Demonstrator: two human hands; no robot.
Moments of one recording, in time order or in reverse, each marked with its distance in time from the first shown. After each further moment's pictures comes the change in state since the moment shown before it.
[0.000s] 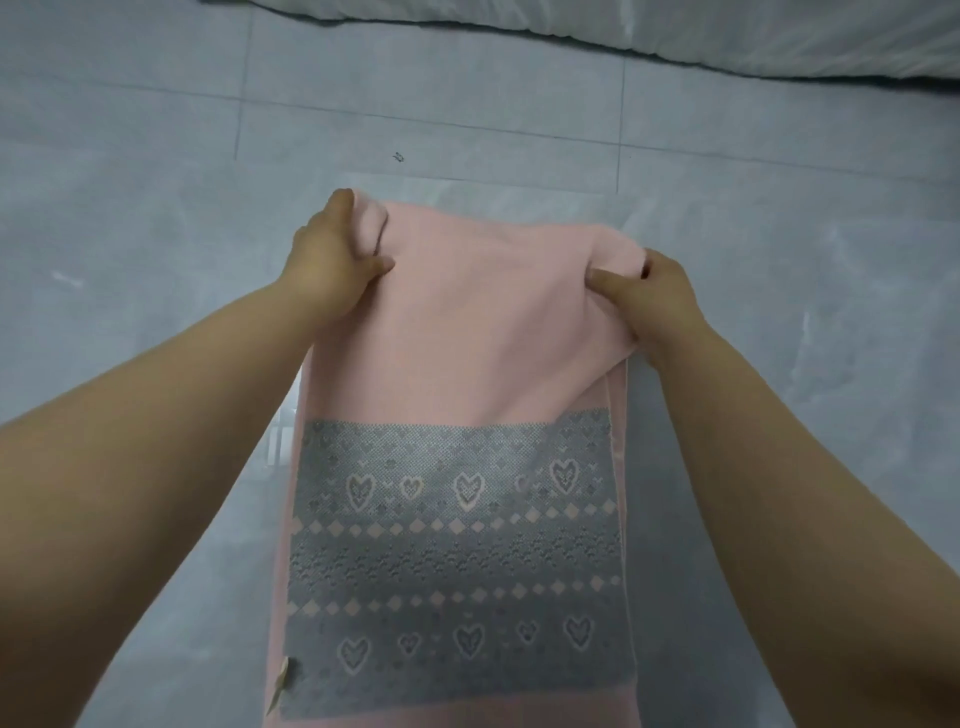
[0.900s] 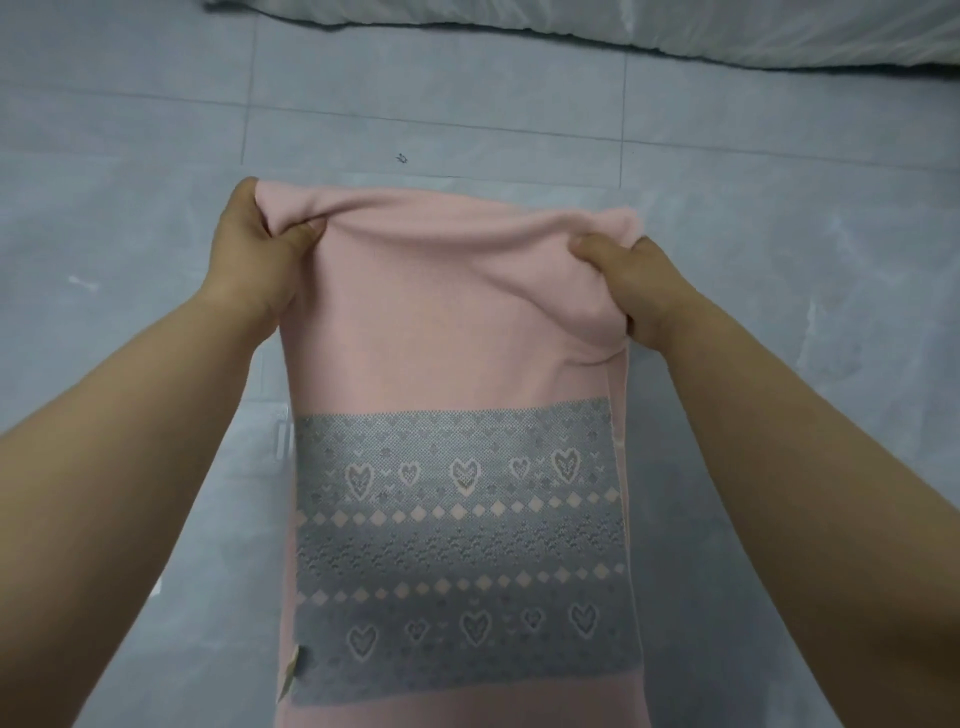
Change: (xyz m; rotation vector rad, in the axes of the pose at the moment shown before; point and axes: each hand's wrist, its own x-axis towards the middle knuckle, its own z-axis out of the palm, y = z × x) left_hand -0.016 -0.026 -0.036 -0.574 0.169 -0.029; right_hand -0.021 -0.035 0.004 0.182 -0.306 0.028
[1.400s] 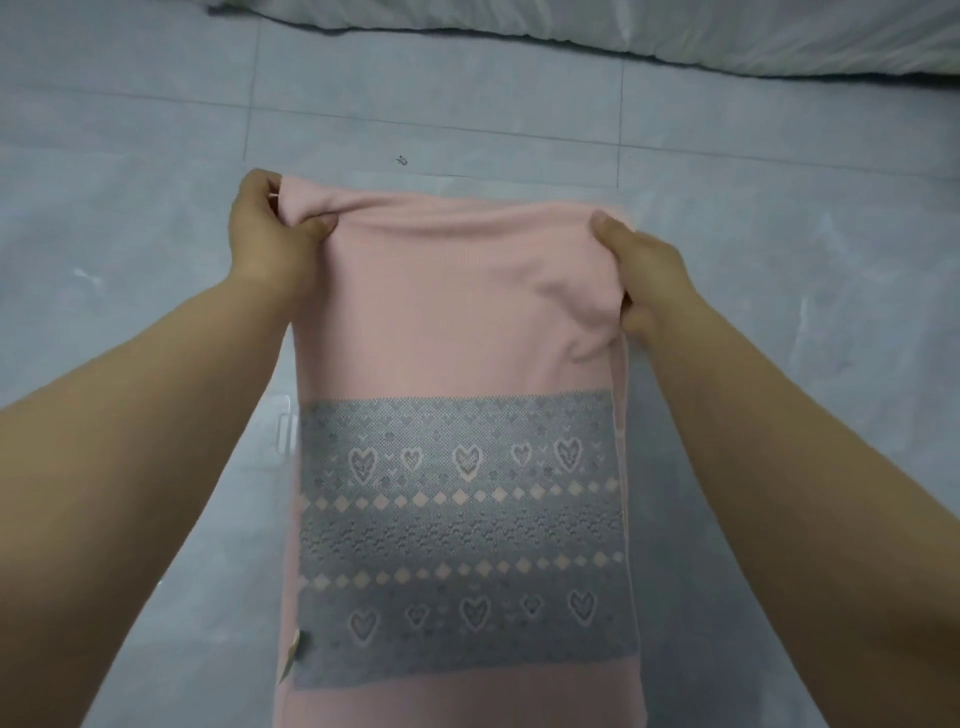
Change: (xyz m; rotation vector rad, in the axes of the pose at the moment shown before) left_hand 0.008 0.001 0.014 0.100 0.147 0.002; right_hand 0.007 0.008 -0.002 0.298 0.197 0.067
